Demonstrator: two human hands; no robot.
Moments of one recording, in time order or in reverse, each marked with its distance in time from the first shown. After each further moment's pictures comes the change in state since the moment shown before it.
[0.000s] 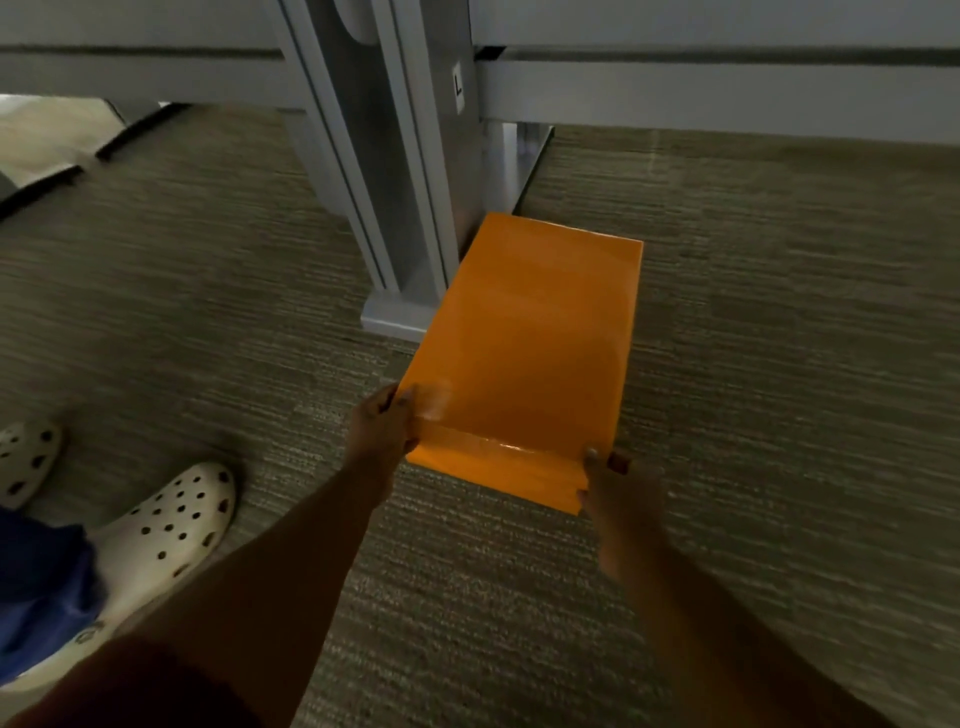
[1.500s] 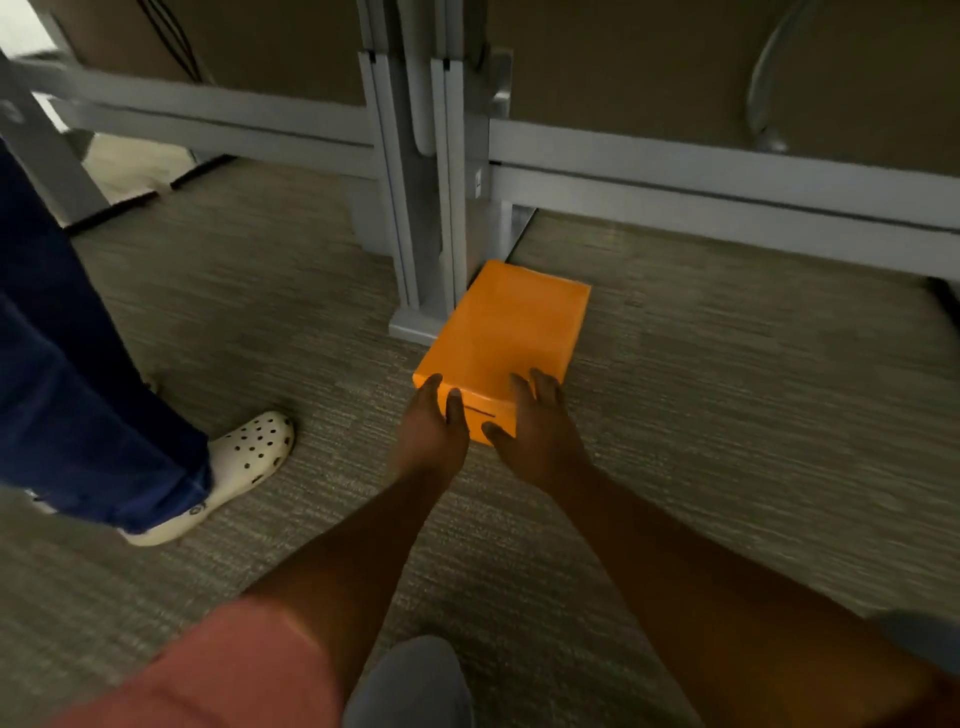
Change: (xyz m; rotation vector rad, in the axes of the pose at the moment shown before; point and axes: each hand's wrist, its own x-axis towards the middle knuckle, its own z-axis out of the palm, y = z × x) left_hand -0.221 0.029 -0.032 0.457 0.140 0.488; right_hand -0.180 -0.048 -0.074 -1.017 -0.258 -0.936
